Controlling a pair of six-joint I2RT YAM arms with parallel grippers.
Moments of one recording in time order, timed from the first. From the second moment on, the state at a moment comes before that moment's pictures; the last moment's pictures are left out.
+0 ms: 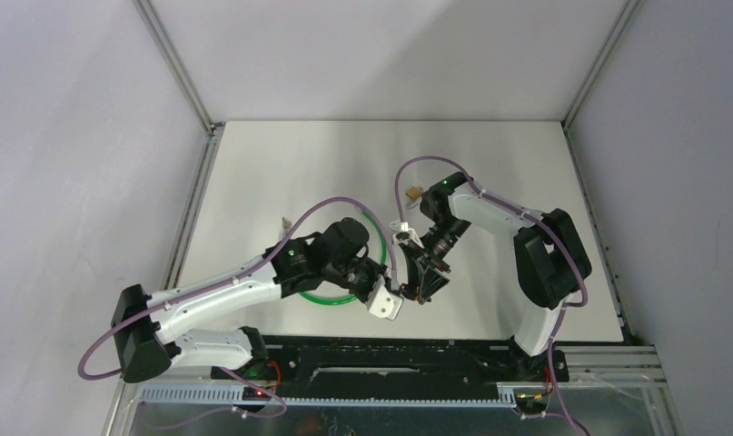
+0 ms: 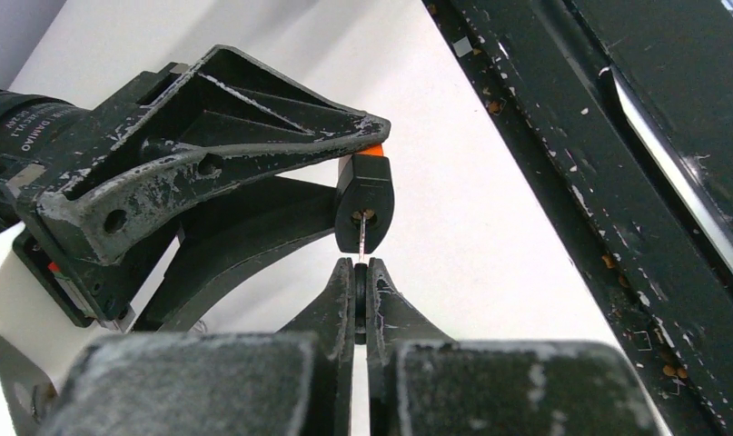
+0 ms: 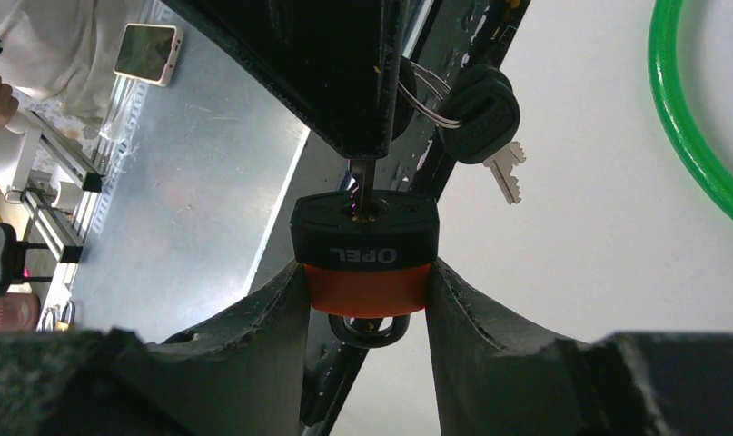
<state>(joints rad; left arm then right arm) -1.04 1.19 0.98 -0.52 0.52 1.01 0.59 1.81 1.32 -1.52 -1.10 -1.39</state>
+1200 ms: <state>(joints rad) -1.15 1.13 0.80 -0.26 0.30 1.03 0.54 1.86 1.34 -1.52 -1.06 -1.33</state>
